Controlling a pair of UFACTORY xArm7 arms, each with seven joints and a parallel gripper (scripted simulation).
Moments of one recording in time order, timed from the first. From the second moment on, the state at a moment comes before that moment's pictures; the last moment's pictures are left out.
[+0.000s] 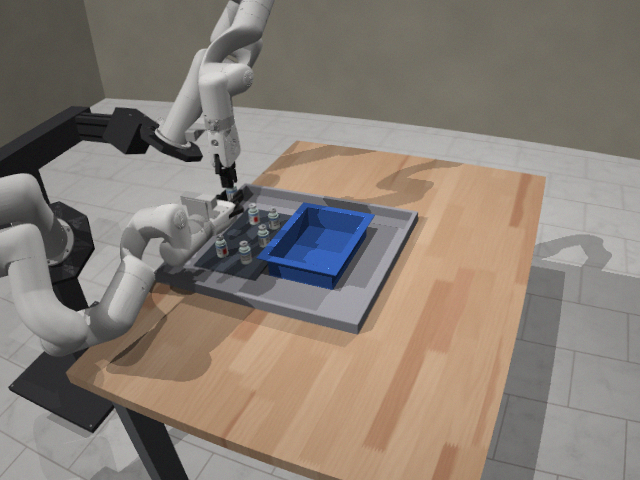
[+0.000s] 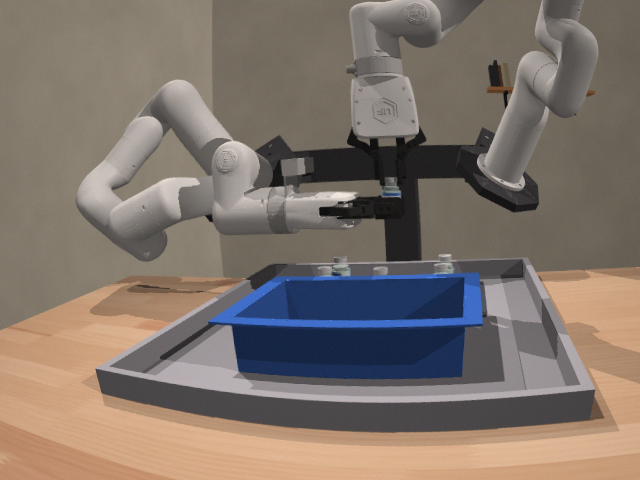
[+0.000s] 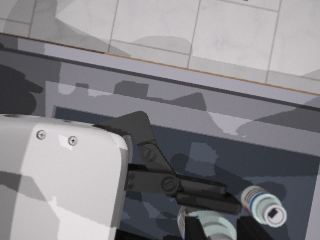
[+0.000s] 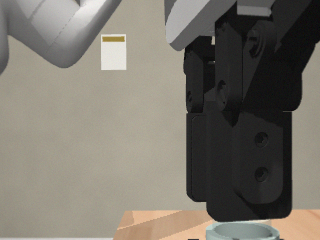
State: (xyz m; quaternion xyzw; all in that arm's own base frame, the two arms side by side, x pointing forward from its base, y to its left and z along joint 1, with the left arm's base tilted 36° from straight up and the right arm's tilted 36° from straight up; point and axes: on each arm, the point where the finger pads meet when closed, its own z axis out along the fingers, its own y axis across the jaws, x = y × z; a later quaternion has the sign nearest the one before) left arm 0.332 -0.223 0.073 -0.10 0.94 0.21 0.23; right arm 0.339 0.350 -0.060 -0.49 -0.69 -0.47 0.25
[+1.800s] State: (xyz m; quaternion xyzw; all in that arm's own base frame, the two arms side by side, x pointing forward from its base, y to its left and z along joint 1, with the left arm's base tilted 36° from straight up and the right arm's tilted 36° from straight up) left arm 0.332 -0.223 0.073 -0.23 0.92 0.17 0.26; right arm 0.339 0.350 -0.060 -0.49 -0.69 -0.47 0.25
